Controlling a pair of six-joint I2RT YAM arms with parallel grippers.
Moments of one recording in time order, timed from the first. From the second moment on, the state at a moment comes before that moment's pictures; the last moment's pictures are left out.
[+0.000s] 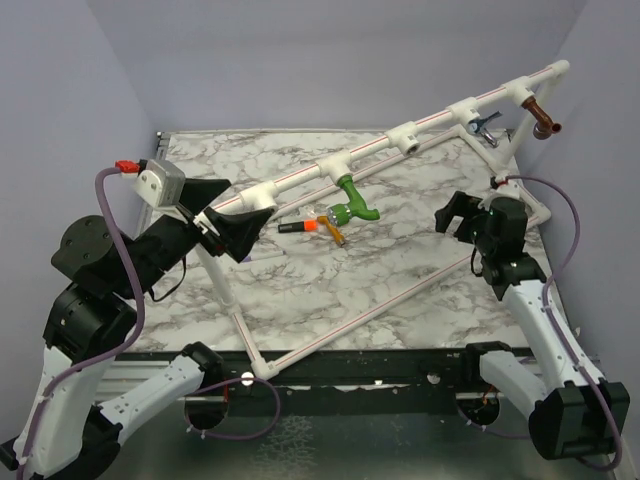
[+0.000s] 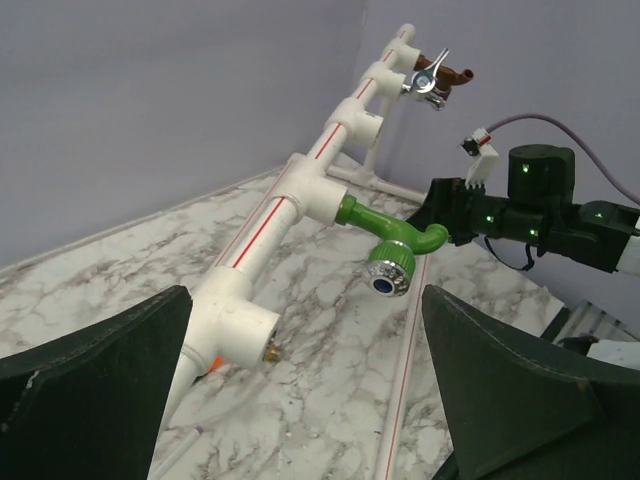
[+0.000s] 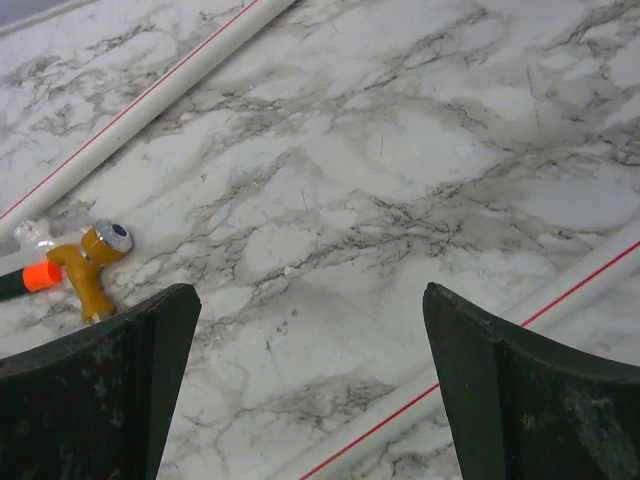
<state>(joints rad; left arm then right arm) -0.61 0.75 1.45 -0.58 0.13 -0.15 0.07 0.96 0.69 -0.12 0.03 0.30</state>
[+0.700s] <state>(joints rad) -0.61 0.75 1.46 -0.64 0.53 -0.44 0.07 0.80 0.74 -0.44 0.01 0.37</state>
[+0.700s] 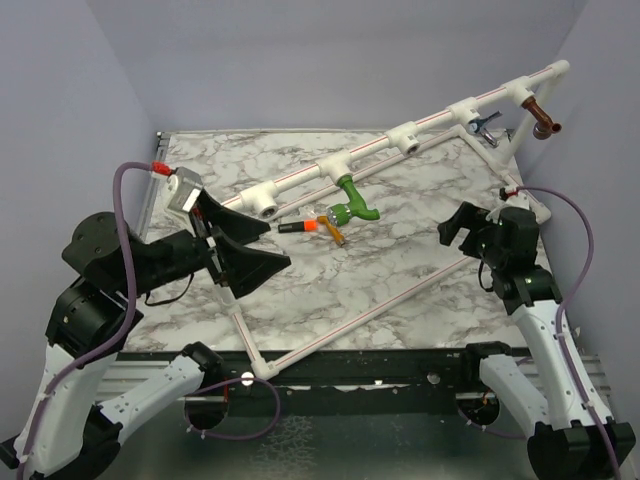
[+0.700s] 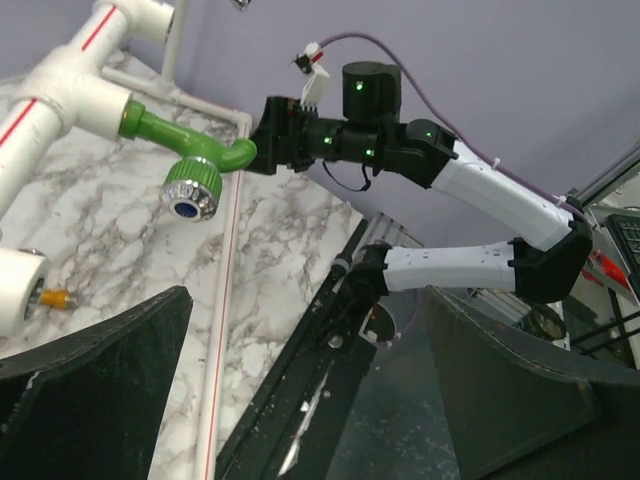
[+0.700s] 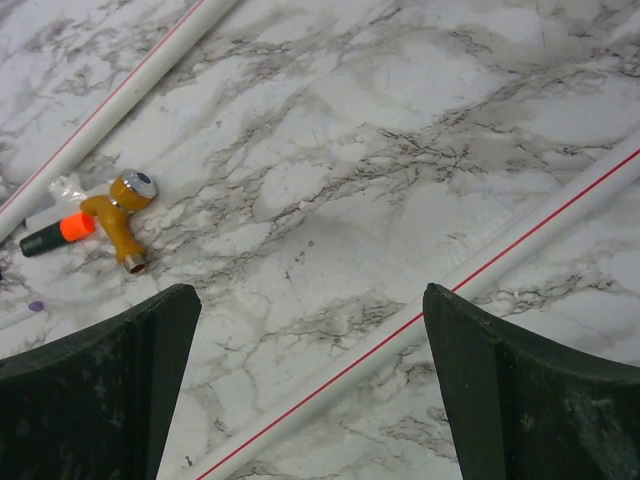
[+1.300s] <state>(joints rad) -0.61 0.86 1.35 -0.81 0.25 -0.49 0.07 0.72 0.79 -0.45 -0.32 0.37</state>
